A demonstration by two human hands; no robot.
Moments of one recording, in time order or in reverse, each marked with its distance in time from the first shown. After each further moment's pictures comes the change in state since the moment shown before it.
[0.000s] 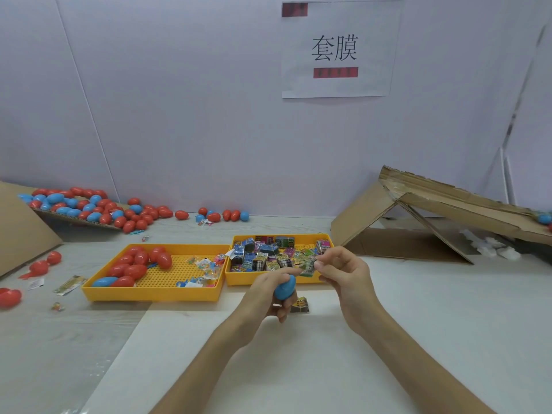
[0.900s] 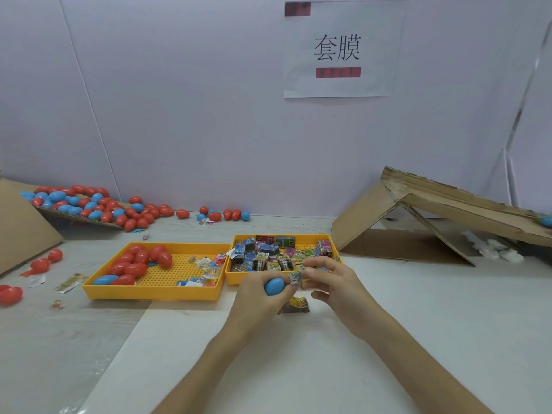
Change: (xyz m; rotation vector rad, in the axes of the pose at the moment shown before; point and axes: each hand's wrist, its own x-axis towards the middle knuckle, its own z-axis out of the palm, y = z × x) left_hand 0.000 -0.015 -0.006 0.498 0.260 0.390; right_hand 0.001 -0.001 0.001 -0.046 -0.172 0.310
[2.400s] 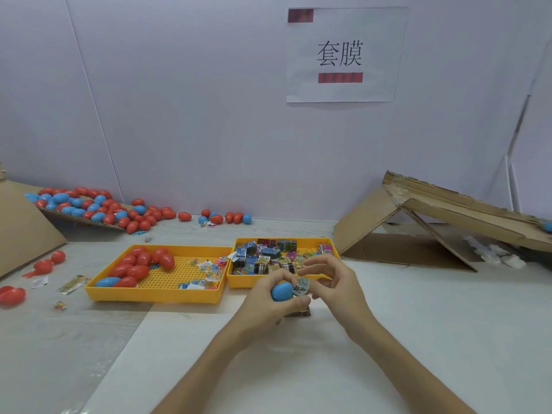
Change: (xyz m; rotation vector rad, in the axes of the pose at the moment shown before) left_hand 0.002 0.004 0.001 -0.241 -0.190 -0.154; right_hand -0.002 0.006 0.008 -0.308 0.115 -0.330
